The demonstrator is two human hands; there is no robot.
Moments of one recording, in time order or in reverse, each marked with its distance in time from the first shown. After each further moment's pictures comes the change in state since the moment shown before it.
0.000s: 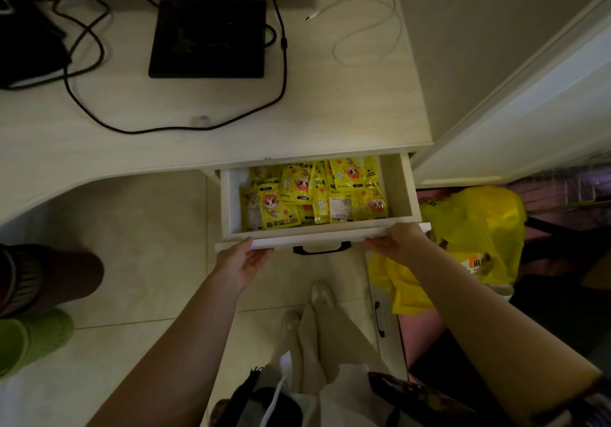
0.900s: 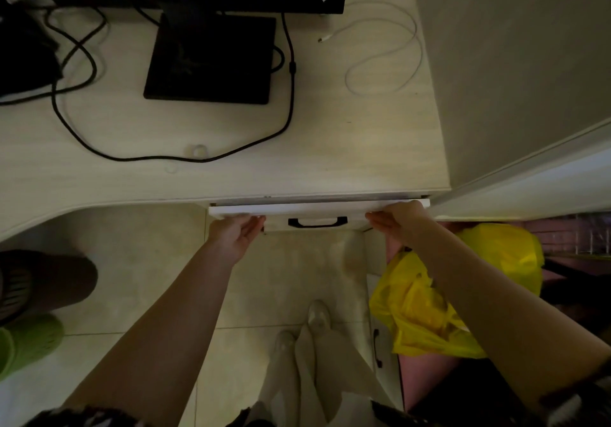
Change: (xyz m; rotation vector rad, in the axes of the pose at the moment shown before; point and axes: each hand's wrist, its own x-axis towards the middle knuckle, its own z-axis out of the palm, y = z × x) left_hand 0.048 0.080 0.079 -0.052 -0.067 0.147; right_hand 0.043 -0.107 0.050 -0.102 -0.077 -0.185
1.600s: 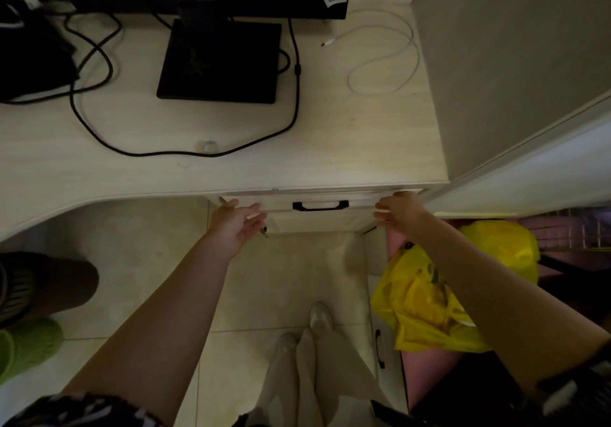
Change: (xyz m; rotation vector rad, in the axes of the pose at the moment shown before) left_hand -0.022 0.015 -0.009 0.230 -0.053 0.049; right_hand -0.027 0.001 0.000 -0.113 -0.100 -0.047
